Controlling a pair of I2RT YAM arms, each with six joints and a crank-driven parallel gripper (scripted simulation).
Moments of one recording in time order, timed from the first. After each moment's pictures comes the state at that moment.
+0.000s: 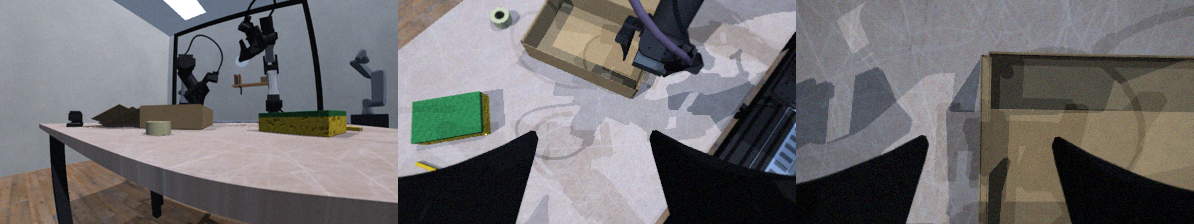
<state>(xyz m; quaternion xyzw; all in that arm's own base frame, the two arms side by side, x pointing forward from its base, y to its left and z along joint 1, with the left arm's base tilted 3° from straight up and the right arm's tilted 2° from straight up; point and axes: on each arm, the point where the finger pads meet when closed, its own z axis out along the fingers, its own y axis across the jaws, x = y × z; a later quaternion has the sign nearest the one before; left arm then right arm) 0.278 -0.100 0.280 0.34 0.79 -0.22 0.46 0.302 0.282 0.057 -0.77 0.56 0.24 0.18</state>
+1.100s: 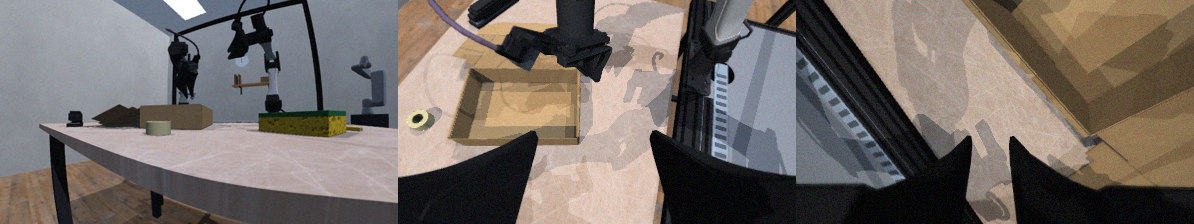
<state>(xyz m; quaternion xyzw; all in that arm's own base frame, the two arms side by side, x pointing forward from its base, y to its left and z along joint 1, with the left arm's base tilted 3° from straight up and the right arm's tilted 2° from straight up) 0.251 -0.179 0.318 0.45 0.66 -0.38 0.46 0.287 0.224 0.128 -0.46 0.86 0.22 0.04</state>
